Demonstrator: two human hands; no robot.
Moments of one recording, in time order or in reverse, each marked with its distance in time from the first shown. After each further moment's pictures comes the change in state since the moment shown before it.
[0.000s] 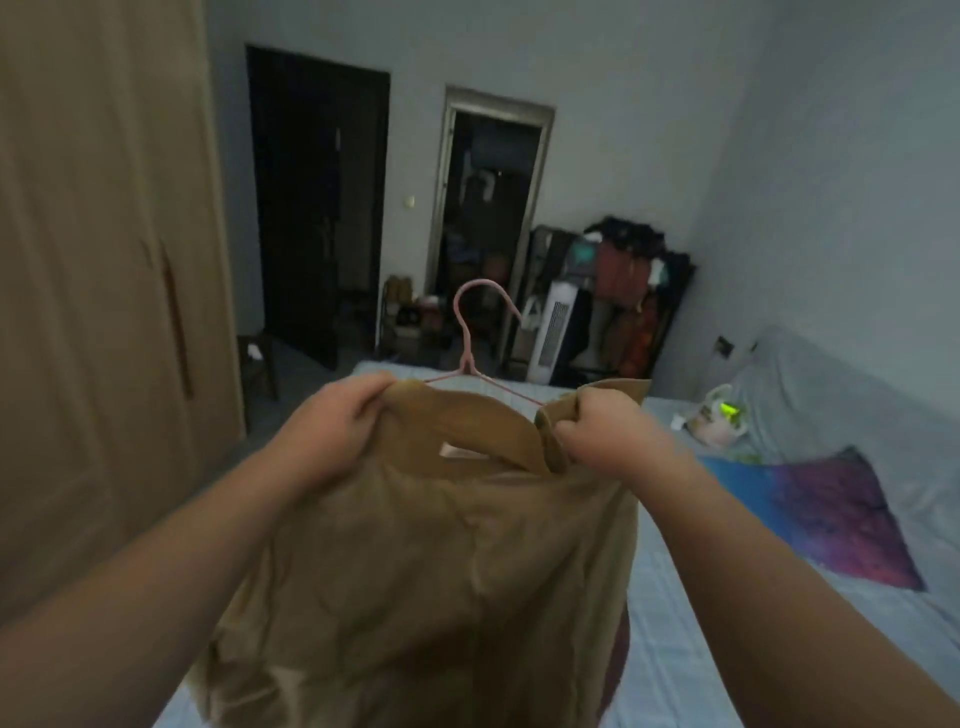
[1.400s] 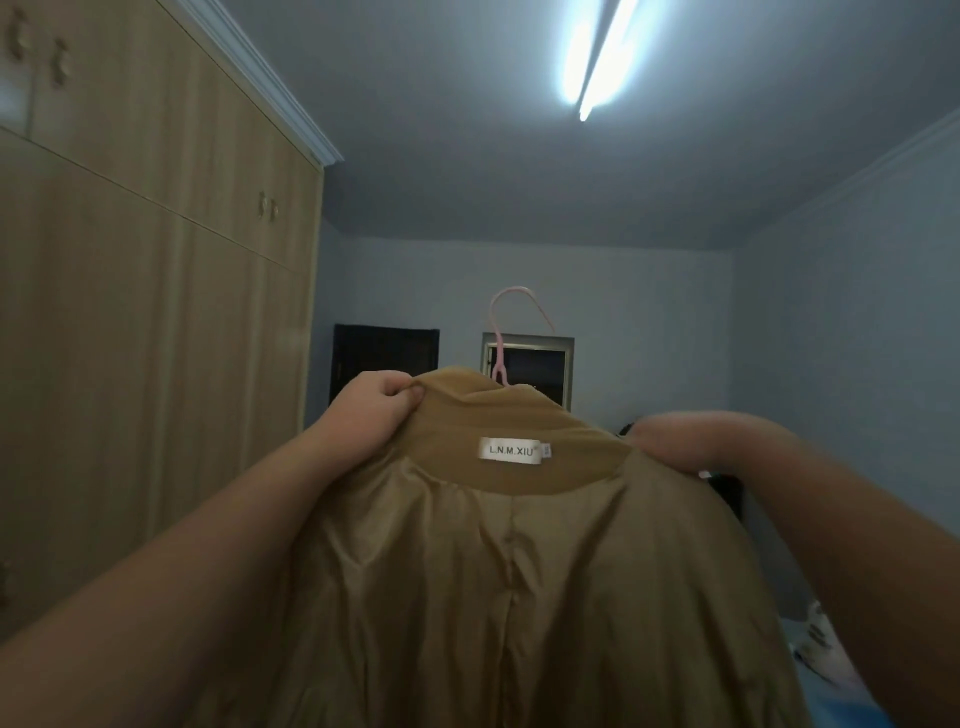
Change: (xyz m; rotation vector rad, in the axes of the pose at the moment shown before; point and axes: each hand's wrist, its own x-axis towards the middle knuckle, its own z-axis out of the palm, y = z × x) left_hand 0.073 0.168 -0.210 -0.065 0.261 0.043; right_hand -0.007 -0.051 -0.239 0.141 -0.068 -0.223
